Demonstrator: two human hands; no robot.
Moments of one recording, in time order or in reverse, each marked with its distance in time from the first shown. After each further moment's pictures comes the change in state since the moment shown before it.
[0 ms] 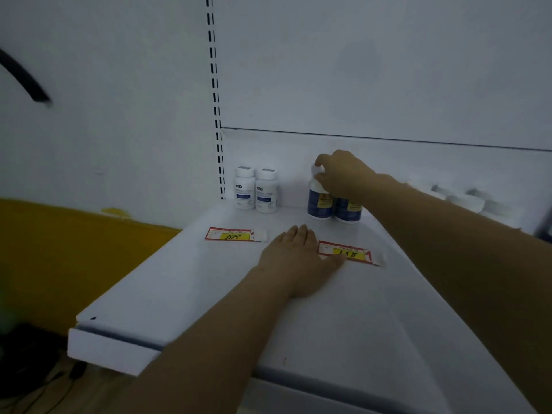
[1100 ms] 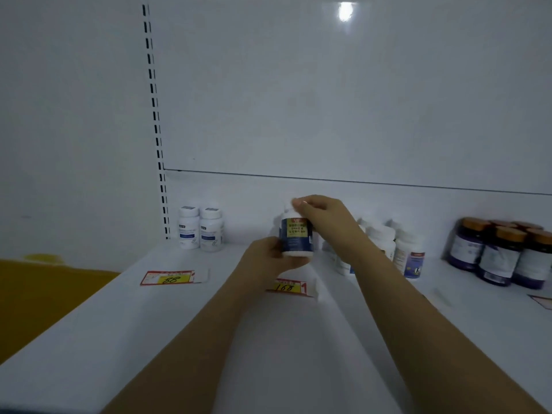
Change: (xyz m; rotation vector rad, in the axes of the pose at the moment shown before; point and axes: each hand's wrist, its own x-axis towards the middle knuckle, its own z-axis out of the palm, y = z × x) left_hand 0.023 0.038 -0.029 -0.939 0.244 0.114; right_hand -0.073 0.055 -0.008 1.006 0.218 0.186
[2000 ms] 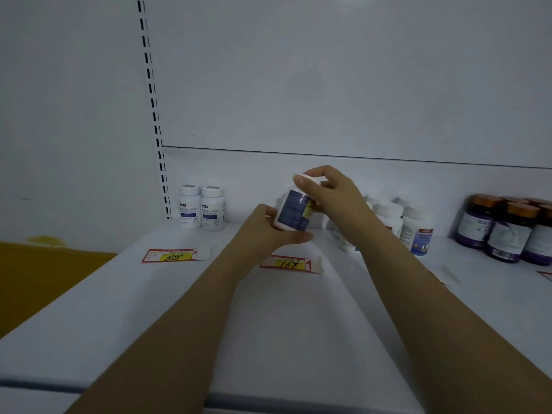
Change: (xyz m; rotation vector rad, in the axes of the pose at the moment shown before) left_hand 0.005 -0.005 -0.006 -0.081 0.032 -0.046; right_hand -0.005 0.009 0.004 0.137 0.059 -0.074
